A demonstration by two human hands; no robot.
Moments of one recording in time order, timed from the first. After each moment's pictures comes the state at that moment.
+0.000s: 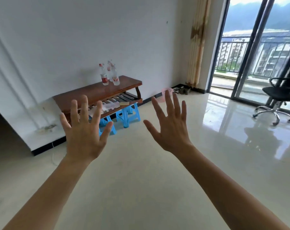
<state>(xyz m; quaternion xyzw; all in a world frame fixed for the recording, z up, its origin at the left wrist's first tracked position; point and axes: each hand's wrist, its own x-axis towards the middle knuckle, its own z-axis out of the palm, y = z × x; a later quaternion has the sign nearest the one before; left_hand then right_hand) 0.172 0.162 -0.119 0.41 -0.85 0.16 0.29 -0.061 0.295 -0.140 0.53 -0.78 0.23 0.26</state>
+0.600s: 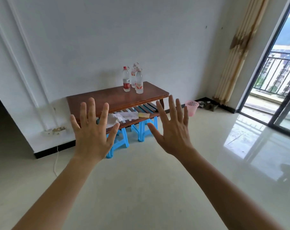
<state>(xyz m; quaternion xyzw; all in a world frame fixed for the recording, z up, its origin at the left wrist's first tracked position) 0.105 -0.217 -0.150 0.48 -0.81 0.13 0.29 -0.142 -0.121 -0.156 0.60 -0.73 0.26 0.22</state>
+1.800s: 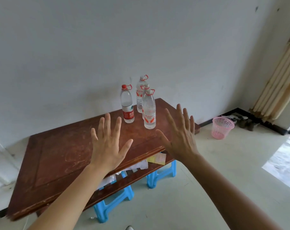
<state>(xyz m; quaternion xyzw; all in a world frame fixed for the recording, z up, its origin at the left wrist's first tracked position) -0.251 -0.923 -0.210 0.49 -0.85 0.06 0.20 -0.498 -0.834 -0.201 0.60 -0.74 0.28 0.12</state>
